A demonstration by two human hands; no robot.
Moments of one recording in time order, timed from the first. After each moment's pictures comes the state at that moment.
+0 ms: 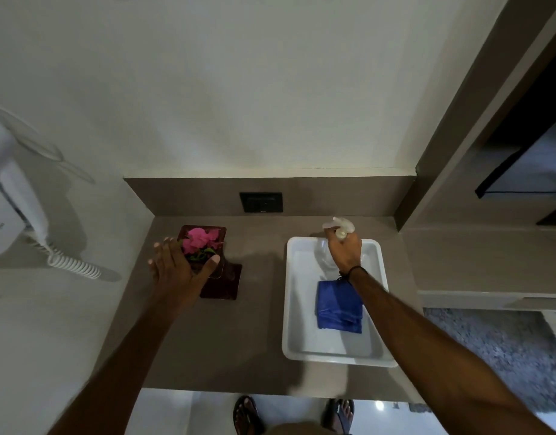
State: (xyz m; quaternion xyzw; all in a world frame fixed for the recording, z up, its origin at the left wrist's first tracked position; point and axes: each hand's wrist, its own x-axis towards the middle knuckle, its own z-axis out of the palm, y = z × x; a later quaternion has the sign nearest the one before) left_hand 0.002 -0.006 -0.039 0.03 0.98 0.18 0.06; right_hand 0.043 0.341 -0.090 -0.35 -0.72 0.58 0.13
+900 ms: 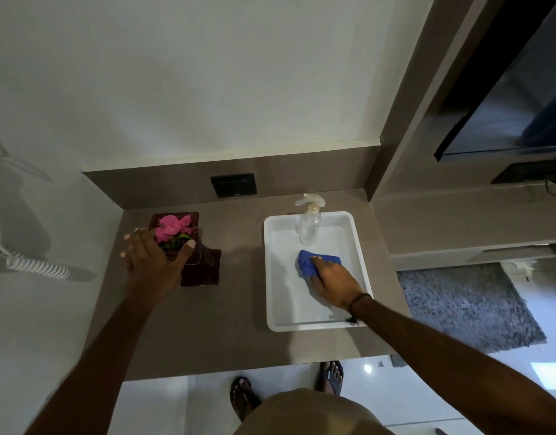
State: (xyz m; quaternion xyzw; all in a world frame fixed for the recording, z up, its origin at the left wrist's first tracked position) left_hand 0.009 0.000 -0.027 0.03 0.98 0.19 0.04; right_hand 0.170 0.329 -0.124 -0.10 -0.95 0.29 -0.06
